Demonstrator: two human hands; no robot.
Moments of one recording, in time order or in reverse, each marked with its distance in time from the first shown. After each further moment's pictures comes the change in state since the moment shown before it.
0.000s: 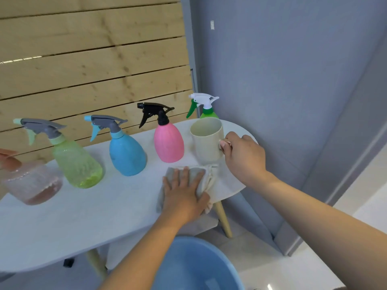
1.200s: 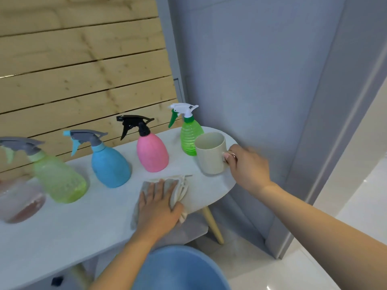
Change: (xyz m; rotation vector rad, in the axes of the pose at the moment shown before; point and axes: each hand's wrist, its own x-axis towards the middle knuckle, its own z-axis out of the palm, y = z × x) left_hand -0.011 -0.006 0.001 -0.065 0.026 -0.086; right_hand -0.014 0.057 -0.018 0.044 -0.038 0.093
